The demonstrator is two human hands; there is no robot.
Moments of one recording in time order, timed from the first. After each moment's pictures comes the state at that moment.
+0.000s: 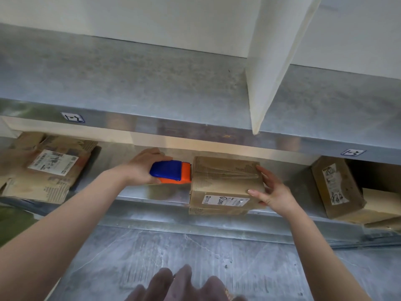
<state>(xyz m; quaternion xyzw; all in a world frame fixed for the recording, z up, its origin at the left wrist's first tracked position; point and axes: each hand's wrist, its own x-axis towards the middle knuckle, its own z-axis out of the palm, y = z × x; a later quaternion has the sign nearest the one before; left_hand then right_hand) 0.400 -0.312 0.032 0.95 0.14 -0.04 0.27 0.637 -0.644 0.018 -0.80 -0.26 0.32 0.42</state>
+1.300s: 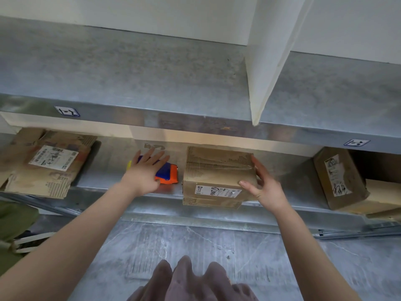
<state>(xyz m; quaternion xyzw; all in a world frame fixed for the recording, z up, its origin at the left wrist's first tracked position) 0.385 -0.338 -0.010 0.96 0.23 -0.11 0.07 0.610 -0.632 0.015 -0.83 -0.28 0.28 0.39</state>
